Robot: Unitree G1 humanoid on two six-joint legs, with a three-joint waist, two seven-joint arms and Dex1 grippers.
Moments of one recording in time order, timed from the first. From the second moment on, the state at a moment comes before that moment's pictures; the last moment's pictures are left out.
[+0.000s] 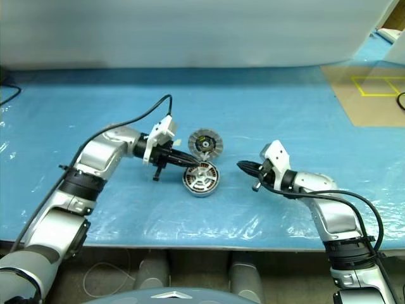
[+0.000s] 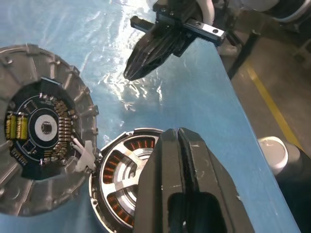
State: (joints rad) left arm -0.73 0.43 -0.22 0.24 -0.28 0.46 -1.39; right arm -0.20 -0.60 0.01 -0.16 0.36 0.43 0.88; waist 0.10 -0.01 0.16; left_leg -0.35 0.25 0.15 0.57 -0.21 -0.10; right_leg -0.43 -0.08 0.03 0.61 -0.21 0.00
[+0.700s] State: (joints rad) left arm -0.58 0.32 -0.20 0.22 -0.30 0.31 -1.20; right arm -0.06 -0.65 0.04 -0.29 0.39 0.28 1.05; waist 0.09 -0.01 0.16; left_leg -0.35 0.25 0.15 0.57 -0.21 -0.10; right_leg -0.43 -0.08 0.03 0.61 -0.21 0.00
